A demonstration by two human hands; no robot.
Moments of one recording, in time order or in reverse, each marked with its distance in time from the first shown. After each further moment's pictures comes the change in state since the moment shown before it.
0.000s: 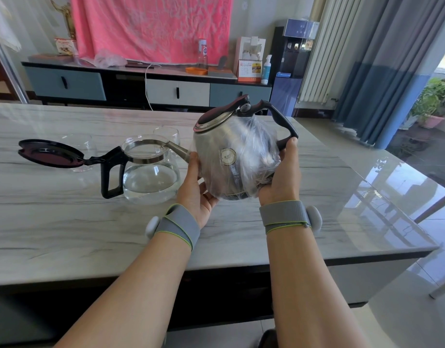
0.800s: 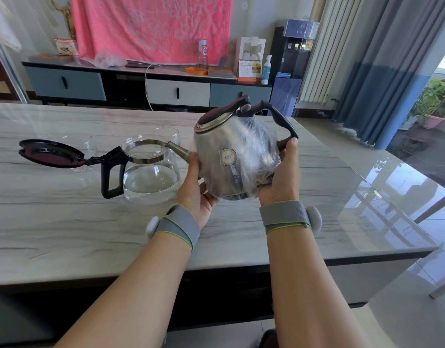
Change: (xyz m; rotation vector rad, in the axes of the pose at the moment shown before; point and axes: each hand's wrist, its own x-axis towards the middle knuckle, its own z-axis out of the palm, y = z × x) left_hand 0.001 0.000 -0.001 -0.007 0.002 -0.007; right_hand 0.000 0.001 -0.001 0.006 -0.024 0.005
